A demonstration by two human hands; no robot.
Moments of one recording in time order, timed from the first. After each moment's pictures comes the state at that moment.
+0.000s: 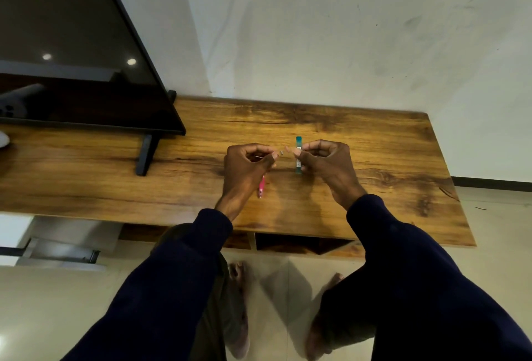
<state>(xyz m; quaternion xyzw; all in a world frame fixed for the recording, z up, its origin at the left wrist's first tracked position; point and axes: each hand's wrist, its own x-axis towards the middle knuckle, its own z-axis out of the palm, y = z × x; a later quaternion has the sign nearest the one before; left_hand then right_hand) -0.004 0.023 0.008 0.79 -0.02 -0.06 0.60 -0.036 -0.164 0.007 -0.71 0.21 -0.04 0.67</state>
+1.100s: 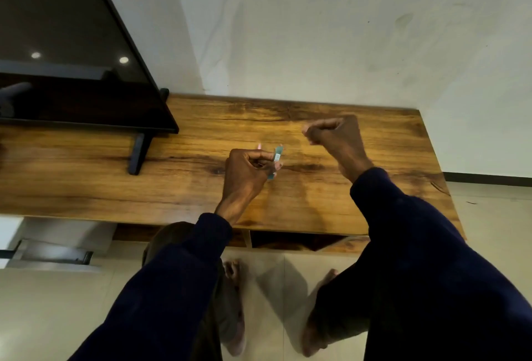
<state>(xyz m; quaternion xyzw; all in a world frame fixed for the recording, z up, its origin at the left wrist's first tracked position) -0.017 0.014 0.014 0.81 -0.03 -0.10 0.58 -0.012 -0.192 0.037 -0.77 0.20 -0.10 0.59</state>
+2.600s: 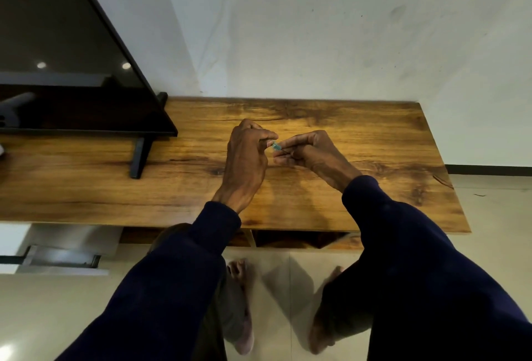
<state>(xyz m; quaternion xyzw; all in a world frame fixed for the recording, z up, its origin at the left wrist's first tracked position) -0.006 0.005 0.043 0.91 -0.18 0.05 0.38 -0.025 -0.167 0.024 -0.67 0.14 0.11 0.72</state>
